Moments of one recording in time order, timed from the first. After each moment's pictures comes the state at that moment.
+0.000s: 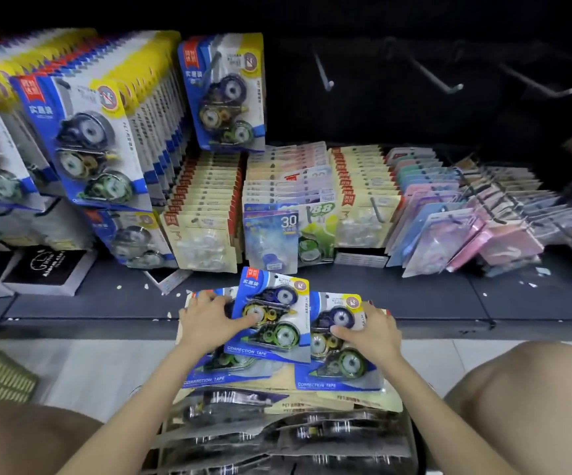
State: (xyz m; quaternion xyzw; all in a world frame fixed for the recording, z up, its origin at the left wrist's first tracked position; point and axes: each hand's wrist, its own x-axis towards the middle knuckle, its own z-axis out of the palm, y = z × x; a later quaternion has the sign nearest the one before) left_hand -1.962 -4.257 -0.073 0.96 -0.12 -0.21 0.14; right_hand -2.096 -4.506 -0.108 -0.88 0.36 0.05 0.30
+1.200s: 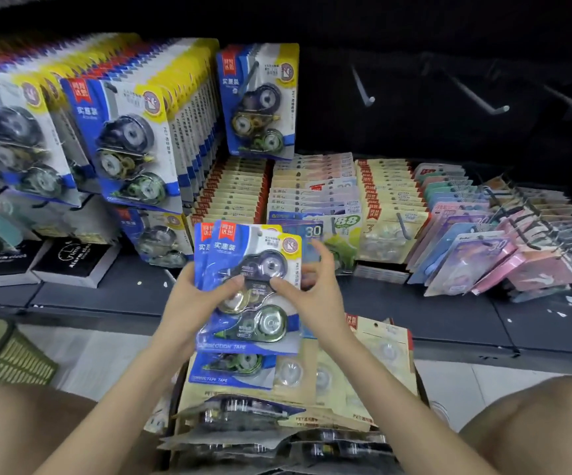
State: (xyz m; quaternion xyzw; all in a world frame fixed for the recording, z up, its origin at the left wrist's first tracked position) left_hand -1.968 -4.230 -0.006 0.68 0.02 -0.14 0.72; right_hand -2.017 -4.406 -0.030 -0.76 0.18 -0.13 0.61
